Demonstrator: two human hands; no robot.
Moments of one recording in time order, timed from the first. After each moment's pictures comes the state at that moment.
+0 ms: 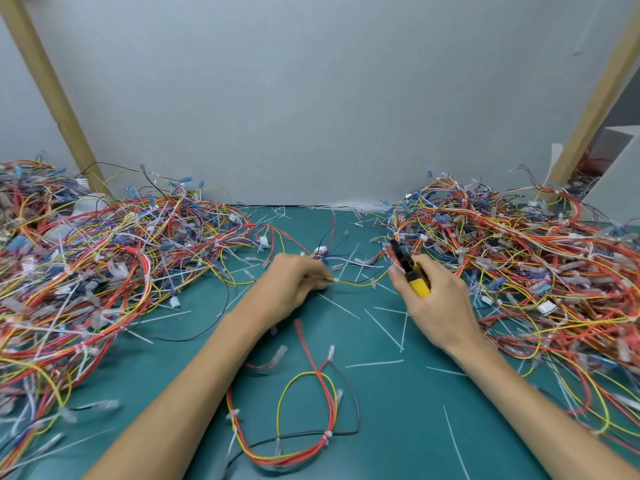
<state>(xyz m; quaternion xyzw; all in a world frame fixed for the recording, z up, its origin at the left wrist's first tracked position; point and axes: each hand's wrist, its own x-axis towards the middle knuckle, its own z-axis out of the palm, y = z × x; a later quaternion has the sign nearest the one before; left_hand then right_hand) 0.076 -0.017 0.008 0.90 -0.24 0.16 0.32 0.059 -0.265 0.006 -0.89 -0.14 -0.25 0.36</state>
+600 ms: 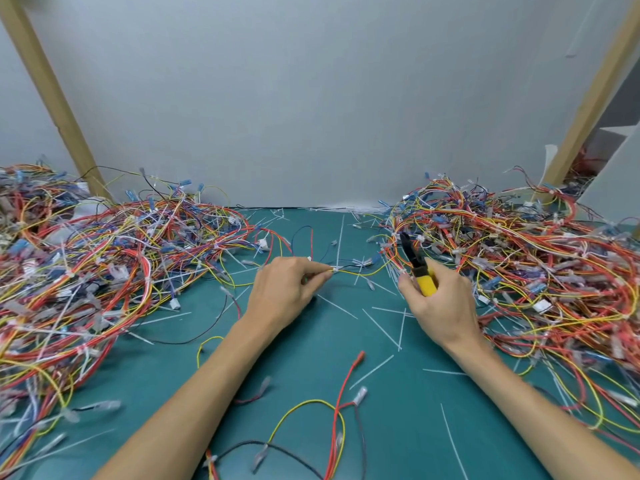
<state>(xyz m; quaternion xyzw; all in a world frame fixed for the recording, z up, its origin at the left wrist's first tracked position) 0.067 -0.029 0.003 0.93 -0.12 0.22 0.27 0.056 -0.270 0.008 -0.88 -0.10 -0.26 0.39</state>
